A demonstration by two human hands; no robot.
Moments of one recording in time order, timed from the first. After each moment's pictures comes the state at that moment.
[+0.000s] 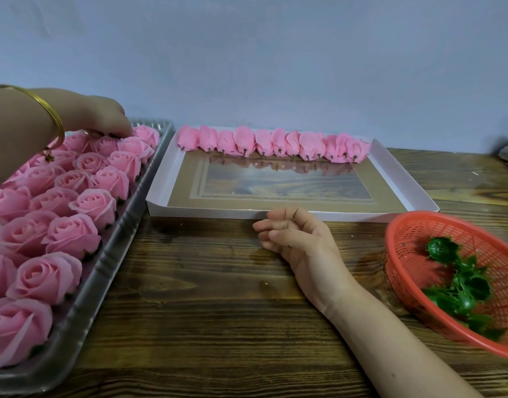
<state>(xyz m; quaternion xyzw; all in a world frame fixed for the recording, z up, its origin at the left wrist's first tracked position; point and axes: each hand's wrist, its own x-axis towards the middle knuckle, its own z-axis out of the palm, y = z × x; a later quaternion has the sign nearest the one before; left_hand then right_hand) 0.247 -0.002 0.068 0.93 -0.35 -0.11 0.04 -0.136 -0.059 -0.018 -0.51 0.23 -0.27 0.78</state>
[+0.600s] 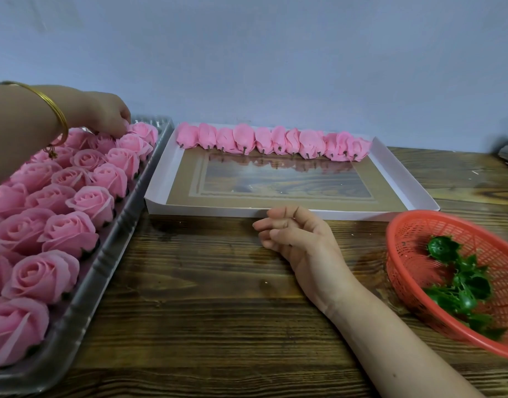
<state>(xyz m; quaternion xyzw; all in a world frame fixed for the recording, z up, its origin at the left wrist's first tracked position) 0.256 -0.009 0.062 0.92 -0.39 -0.08 0.01 -0.135 -0.058 -0.017 -0.50 0.23 -0.27 0.79</state>
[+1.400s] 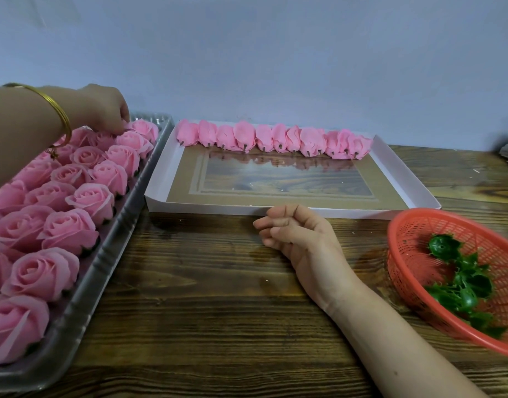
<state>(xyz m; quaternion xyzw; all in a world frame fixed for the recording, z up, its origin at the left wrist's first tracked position) 0.255 -0.010 0.060 0.91 -0.41 -0.01 -0.02 -0.135 -0.059 -0.019 -0.52 0.23 -0.27 0.78</state>
